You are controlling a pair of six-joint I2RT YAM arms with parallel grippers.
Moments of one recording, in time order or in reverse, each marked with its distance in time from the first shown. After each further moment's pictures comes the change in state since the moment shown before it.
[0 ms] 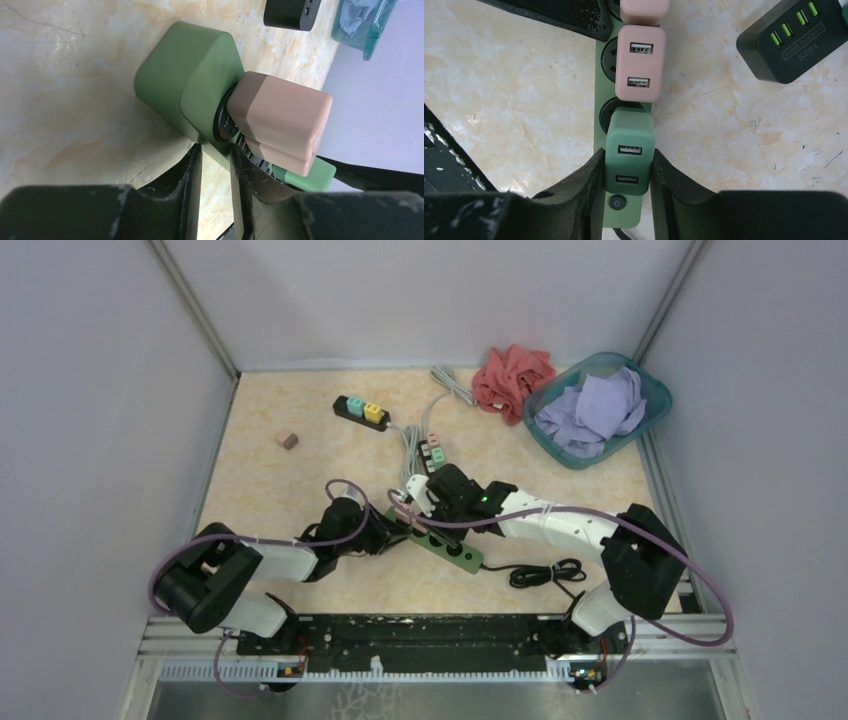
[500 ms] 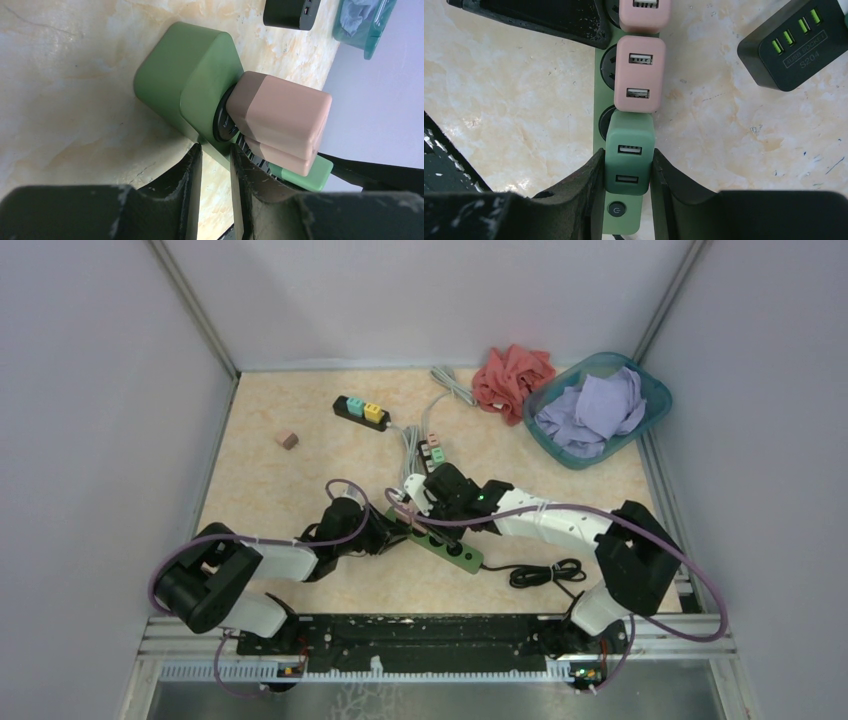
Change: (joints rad) left arm 0.000 0.000 0.001 0.000 0.000 0.008; right arm 0.000 0.023 0.004 0.023 -0.006 0.000
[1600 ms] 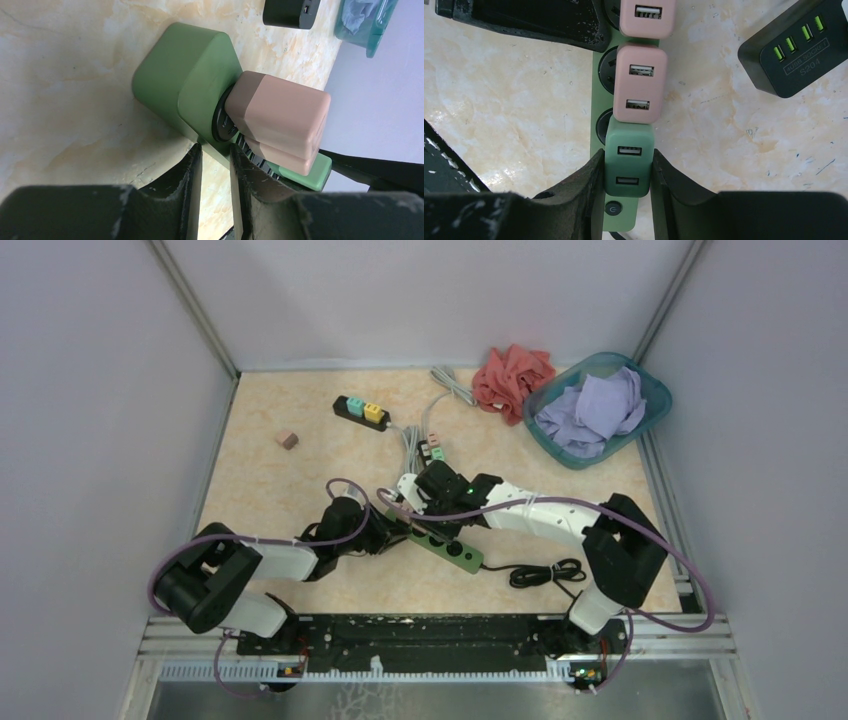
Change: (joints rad) left arm 0.000 -0.001 0.005 -0.008 0.000 0.014; right arm 0.005 0.084 0.094 -0.090 0.027 -0.024
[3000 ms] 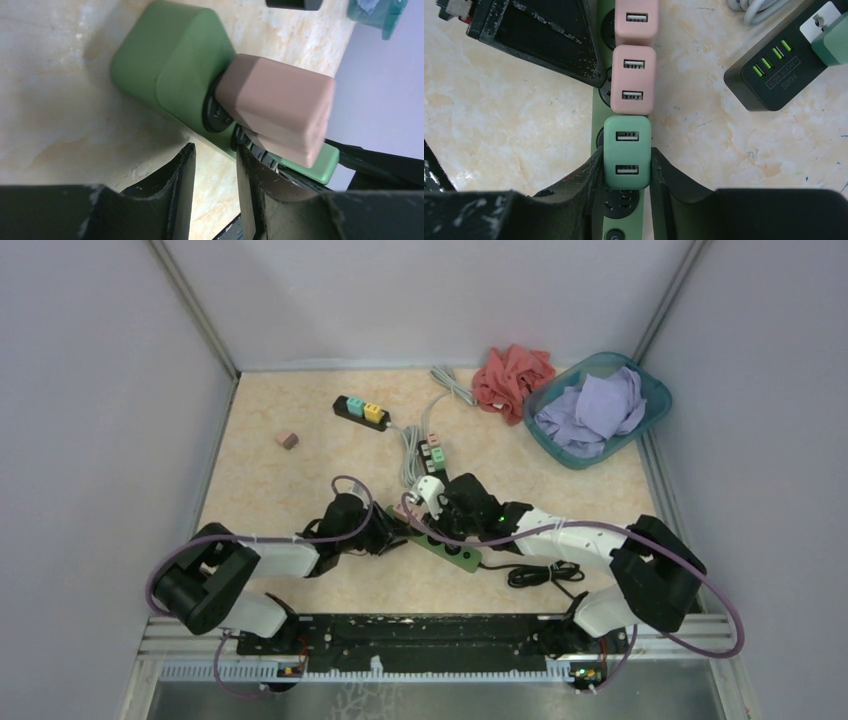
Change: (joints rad) left arm 0.005 -0.028 0.039 -0.092 0.061 0.051; right arm -0.023 -0.185 -0.322 0.446 -0.065 0.031
